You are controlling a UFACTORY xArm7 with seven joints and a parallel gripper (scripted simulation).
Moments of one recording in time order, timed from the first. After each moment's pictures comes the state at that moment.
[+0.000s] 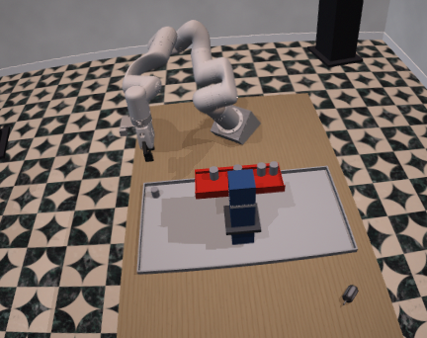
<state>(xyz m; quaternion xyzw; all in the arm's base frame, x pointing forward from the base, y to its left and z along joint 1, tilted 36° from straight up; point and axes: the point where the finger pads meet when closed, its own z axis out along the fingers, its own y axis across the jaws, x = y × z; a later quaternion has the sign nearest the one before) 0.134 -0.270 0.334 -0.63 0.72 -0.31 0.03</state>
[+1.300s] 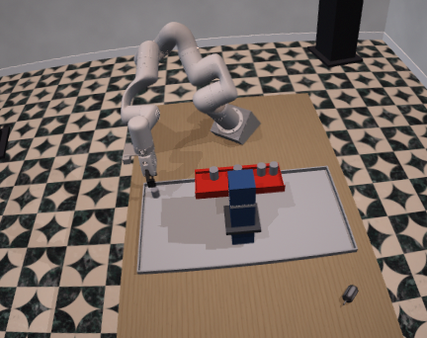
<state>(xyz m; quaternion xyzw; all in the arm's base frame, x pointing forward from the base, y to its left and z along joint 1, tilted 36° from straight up) 0.211 -0.316 0.274 -0.62 0.72 -0.31 0.03</state>
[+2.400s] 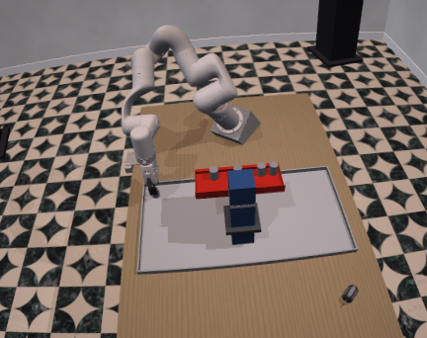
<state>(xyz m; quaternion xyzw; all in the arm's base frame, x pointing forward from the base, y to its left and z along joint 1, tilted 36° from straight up) 0.230 -0.335 0.240 -0.62 0.72 -0.31 0.03</state>
